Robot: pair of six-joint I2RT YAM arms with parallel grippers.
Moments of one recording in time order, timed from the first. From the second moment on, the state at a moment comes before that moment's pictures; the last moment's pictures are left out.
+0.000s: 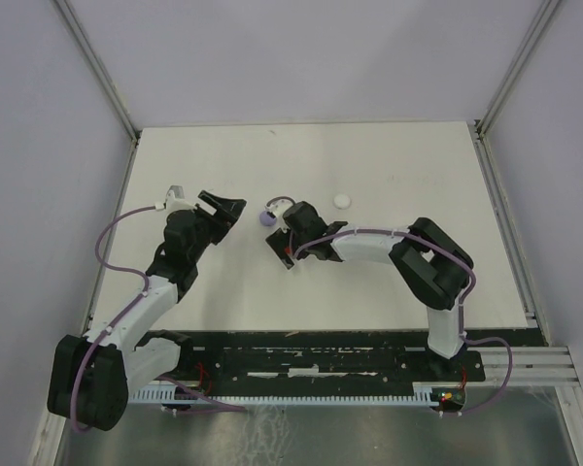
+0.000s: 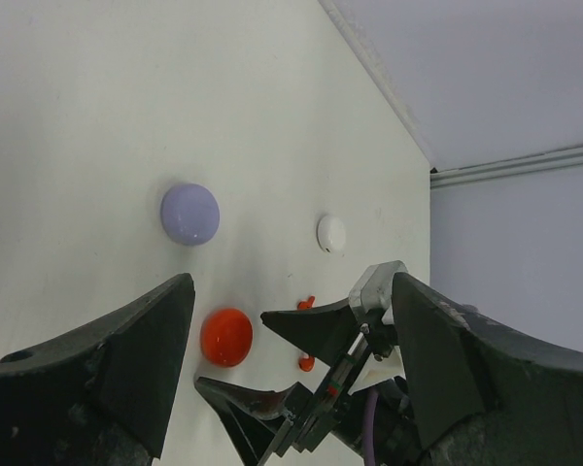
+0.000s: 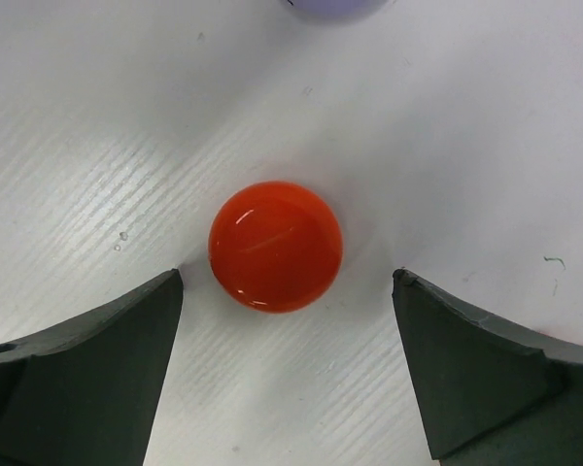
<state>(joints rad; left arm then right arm) -0.26 1.03 0.49 0.26 -0.01 -1.00 0.86 1.94 1.17 -0.06 0.11 0.03</state>
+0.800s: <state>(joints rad) -0.25 1.07 0.48 0.31 0.06 -1.00 0.83 1.96 1.17 -0.01 0.07 0.02</state>
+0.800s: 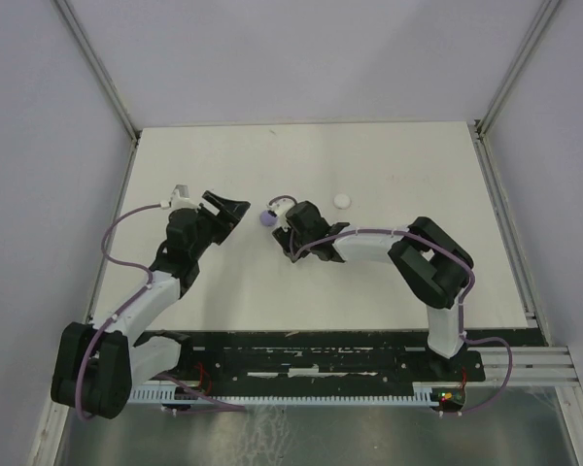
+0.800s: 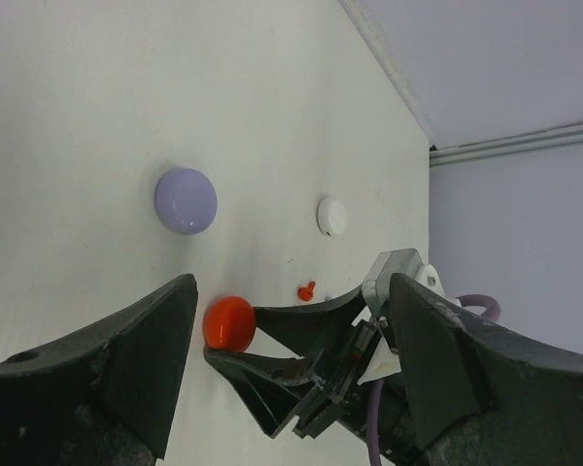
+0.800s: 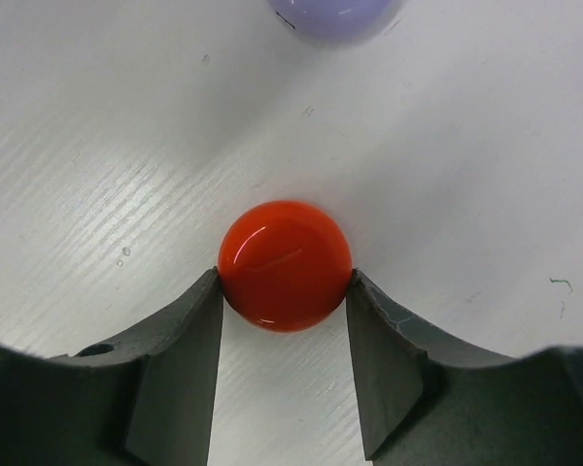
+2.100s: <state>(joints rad) -0.45 1.71 0.49 1.10 0.54 -1.14 0.70 1.56 0.84 0.16 -0.19 0.04</state>
